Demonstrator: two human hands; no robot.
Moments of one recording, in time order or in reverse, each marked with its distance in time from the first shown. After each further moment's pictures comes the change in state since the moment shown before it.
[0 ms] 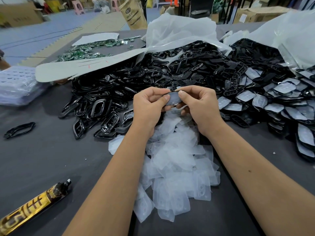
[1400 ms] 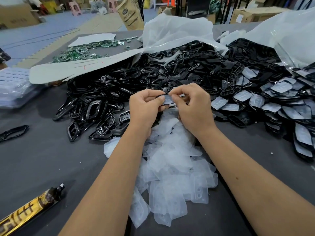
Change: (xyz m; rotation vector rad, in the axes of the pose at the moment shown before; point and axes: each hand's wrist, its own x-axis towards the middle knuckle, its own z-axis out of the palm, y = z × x) left_hand 0.006 -0.002 0.002 0.027 0.080 -0.085; right_hand -0.005 -0.001 0.006 -0.517 0.077 -0.312
